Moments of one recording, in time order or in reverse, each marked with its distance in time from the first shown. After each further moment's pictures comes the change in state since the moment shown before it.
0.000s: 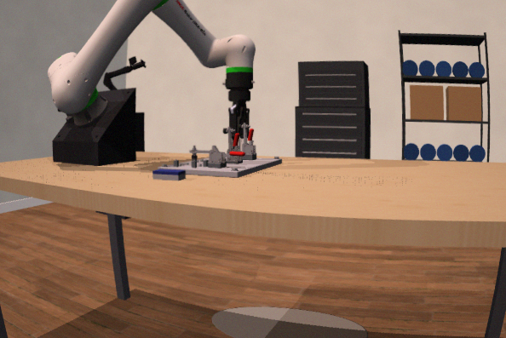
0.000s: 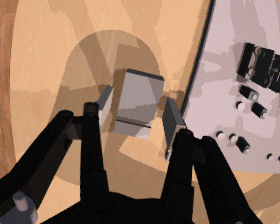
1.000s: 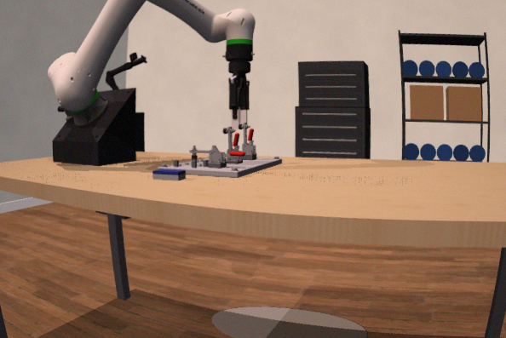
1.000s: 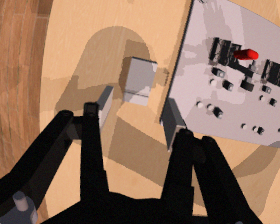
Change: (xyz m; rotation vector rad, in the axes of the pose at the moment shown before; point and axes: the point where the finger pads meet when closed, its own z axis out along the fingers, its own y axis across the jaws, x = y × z) arm 0.000 0.000 -0.099 0.000 0.000 0.000
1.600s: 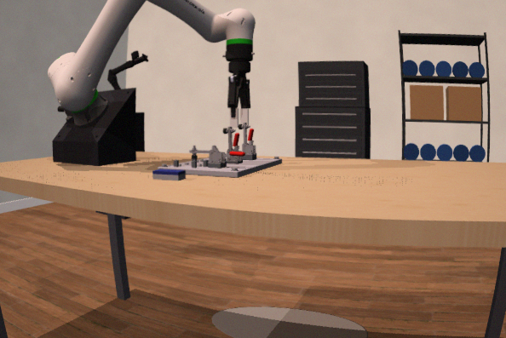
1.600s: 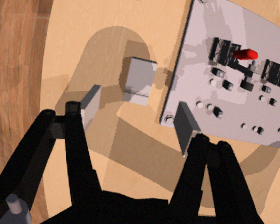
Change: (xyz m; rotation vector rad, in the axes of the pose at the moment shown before) arm 0.000 0.000 -0.001 0.000 0.000 0.000
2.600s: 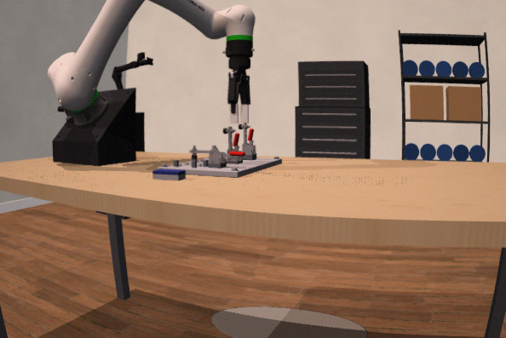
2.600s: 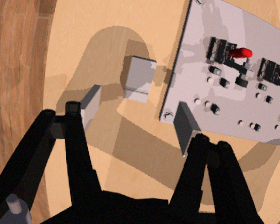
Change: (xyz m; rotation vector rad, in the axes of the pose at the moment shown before) arm 0.000 0.000 -0.014 0.000 0.000 0.000
